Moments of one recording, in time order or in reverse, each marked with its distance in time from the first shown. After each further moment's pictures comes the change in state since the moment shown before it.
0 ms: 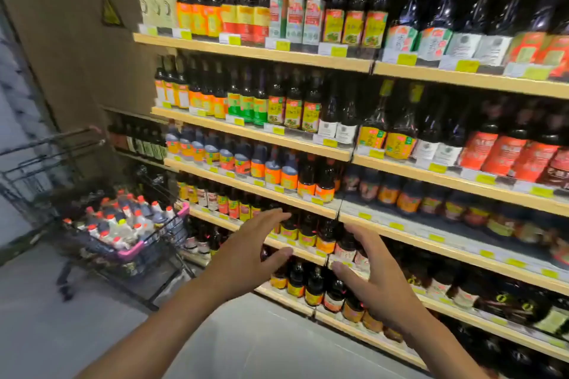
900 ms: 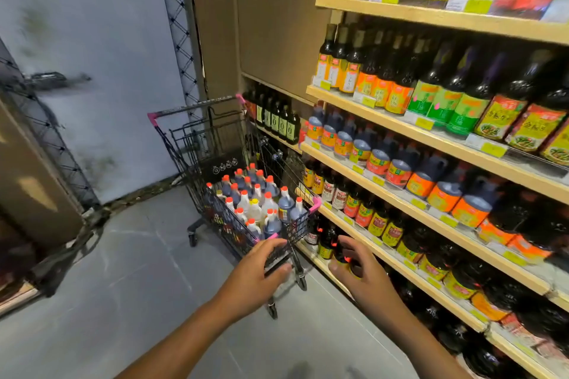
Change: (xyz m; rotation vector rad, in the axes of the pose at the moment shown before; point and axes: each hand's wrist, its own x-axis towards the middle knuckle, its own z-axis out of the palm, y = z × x) left_hand -0.095 -0.376 -0.145 -0.167 0.182 -0.565; right_hand 0.228 -0.159 0.376 0.354 -0.437 0.049
